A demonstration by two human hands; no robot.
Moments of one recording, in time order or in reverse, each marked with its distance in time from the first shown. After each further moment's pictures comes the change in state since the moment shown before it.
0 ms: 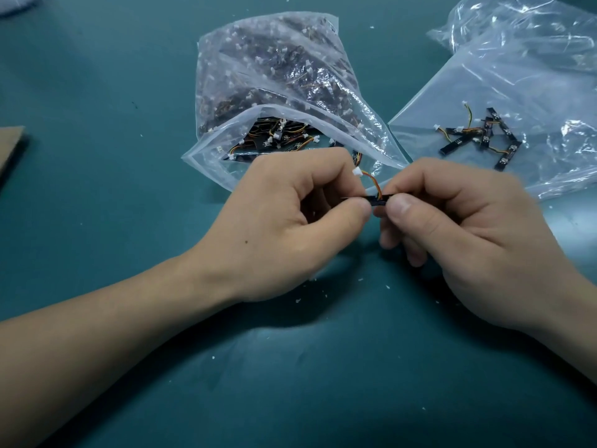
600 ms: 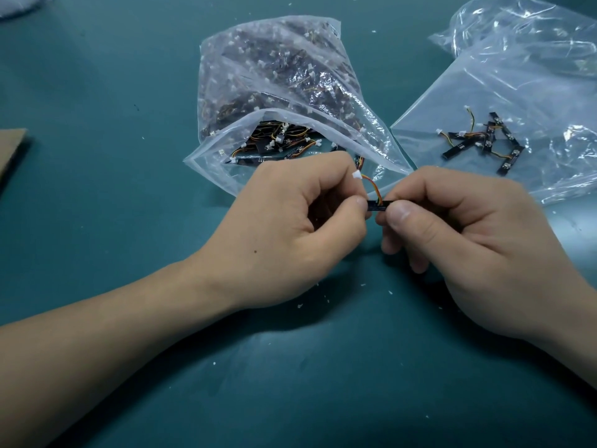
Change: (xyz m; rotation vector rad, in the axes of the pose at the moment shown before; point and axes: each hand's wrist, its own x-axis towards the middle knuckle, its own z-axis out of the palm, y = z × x) left_hand 0.001 0.001 0.003 0.076 0.037 -0.008; right_hand 0.000 -0.003 0.000 -0.039 0.011 -0.002
